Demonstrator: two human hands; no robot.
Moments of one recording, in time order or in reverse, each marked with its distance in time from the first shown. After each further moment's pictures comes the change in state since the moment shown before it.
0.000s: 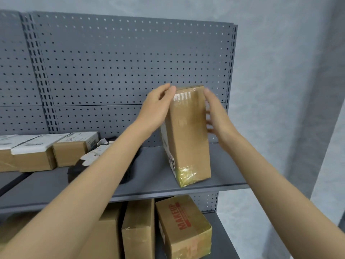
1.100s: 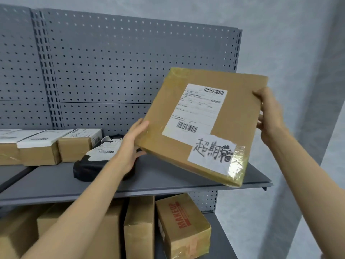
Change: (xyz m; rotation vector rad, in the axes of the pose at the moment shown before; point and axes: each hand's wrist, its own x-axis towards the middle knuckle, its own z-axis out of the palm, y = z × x) left_hand -0.047 -0.094 -0.038 -0.527 0.019 -0.375; right_hand 0.010 0.000 -0.082 0.123 0.314 -0.092
